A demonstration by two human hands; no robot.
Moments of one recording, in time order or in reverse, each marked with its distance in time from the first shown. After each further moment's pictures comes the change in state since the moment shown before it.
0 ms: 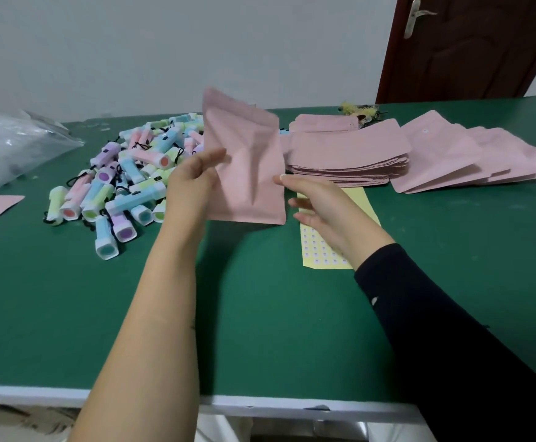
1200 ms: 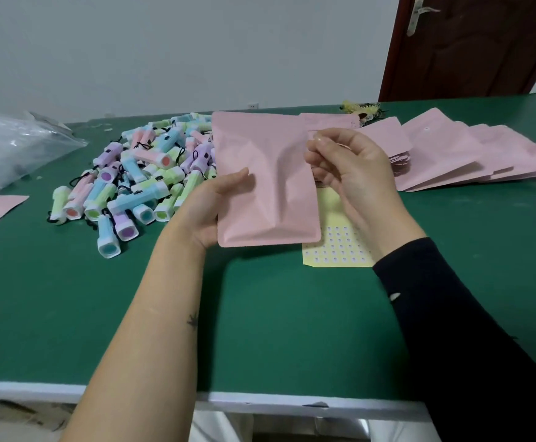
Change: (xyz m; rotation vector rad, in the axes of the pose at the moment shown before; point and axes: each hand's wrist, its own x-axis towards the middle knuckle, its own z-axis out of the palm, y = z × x) left_hand -0.017 0.010 0.007 -0.485 -0.461 -0.460; right_hand -0.016 -0.030 -0.016 0.292 0.171 -0.375
